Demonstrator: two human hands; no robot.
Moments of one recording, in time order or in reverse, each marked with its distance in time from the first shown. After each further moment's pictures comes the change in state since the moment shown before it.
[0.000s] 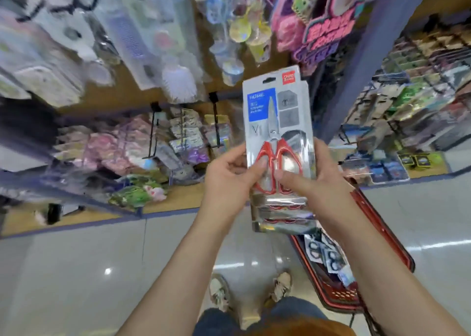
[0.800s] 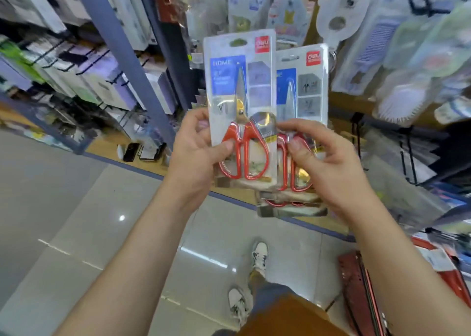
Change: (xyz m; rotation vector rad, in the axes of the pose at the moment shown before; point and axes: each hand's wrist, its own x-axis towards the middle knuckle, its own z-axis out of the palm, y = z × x) left_hand -0.080 0.044 -0.381 -0.353 0.326 0.230; right_hand -0.007 -0.017 0.350 -0.335 -0.534 -0.402
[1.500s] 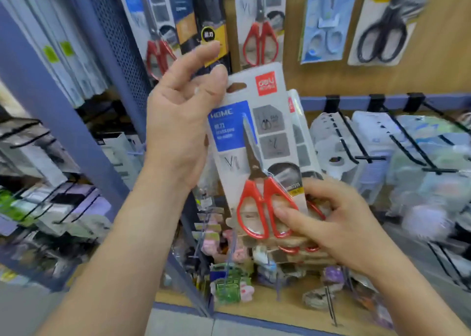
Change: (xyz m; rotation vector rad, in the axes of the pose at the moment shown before) left_hand 0.202 0.191 0.037 -0.050 -0.265 0.544; right_hand 0.157 -0.064 0.005 -0.184 0.104 -0.161
